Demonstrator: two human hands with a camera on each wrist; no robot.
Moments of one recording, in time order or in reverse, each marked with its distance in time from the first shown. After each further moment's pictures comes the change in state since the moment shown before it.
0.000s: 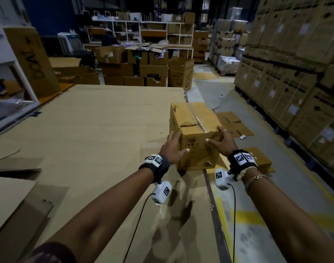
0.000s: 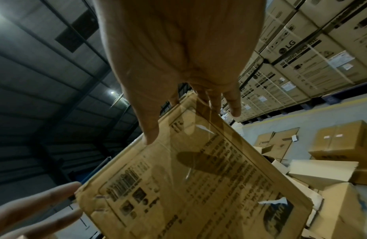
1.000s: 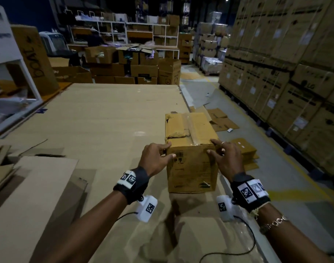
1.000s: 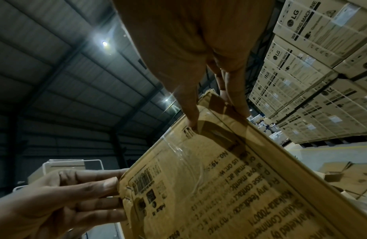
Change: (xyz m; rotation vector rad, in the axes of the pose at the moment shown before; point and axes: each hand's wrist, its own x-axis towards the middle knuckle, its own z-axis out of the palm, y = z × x) left_hand -0.225 -0.050 -0.117 -0.226 0.133 0.165; right_hand -0.279 -0.107 0.026 -0.198 0.274 -0.157
